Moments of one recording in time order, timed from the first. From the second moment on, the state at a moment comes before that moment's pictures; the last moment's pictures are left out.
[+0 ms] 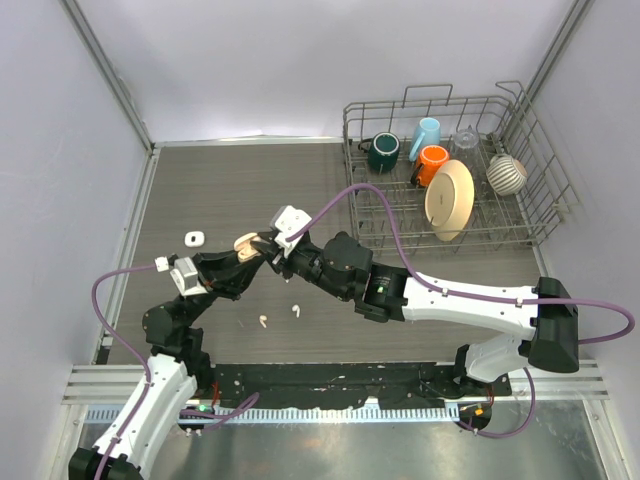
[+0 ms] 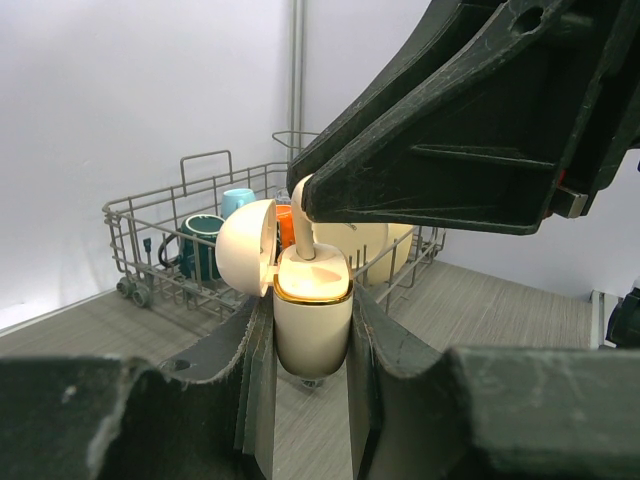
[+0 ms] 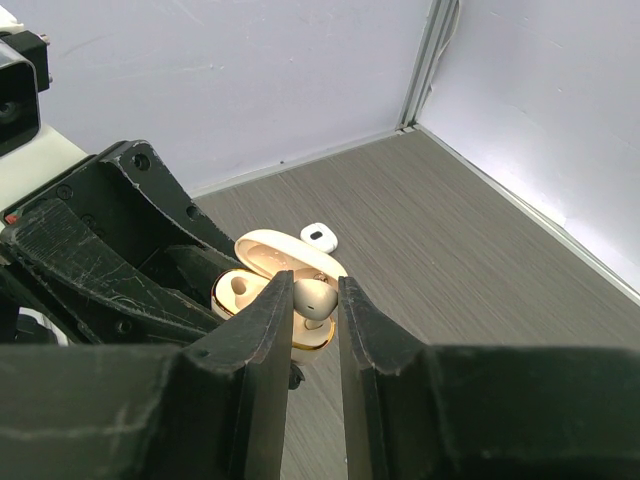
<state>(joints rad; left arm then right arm) -0.23 0.45 0.11 0.95 0.61 -0.43 1.26 1.41 1.15 0.33 0.26 -0.13</state>
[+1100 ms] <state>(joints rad) -0.23 0.45 0.11 0.96 0.61 -0.42 1.27 1.38 1.11 0.32 0.30 -0.04</state>
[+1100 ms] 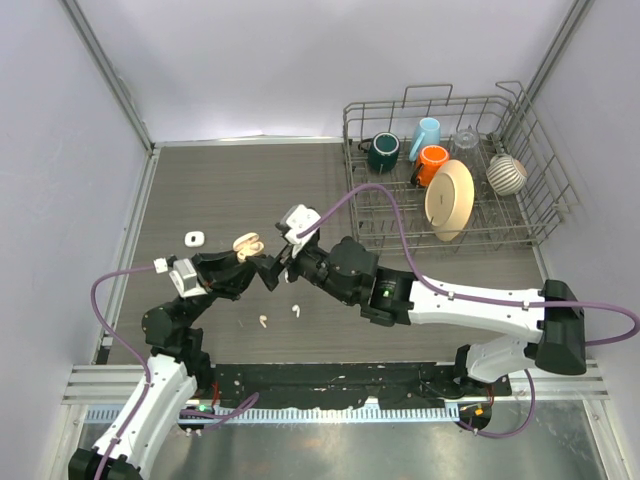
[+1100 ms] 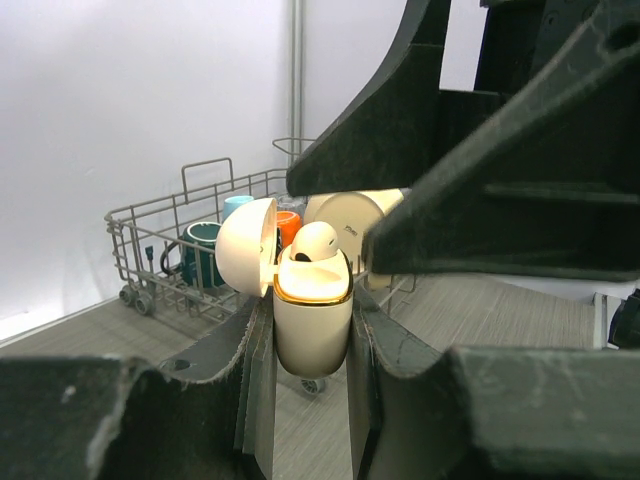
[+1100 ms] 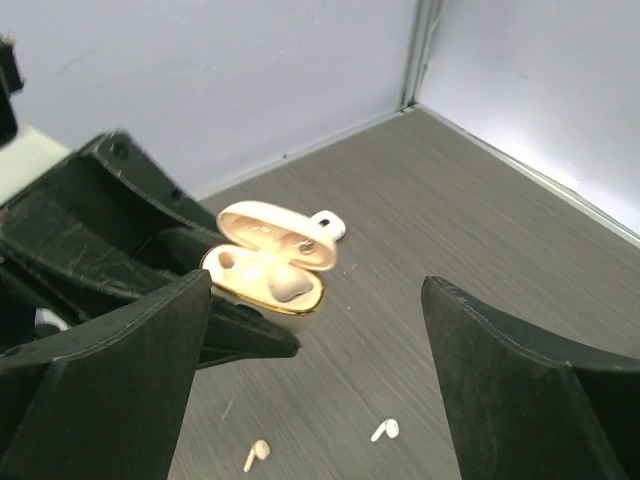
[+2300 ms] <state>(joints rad) -0.23 0.31 0.05 1.00 0.47 -0.42 1.00 1.34 1.19 -0.24 0.27 0.54</state>
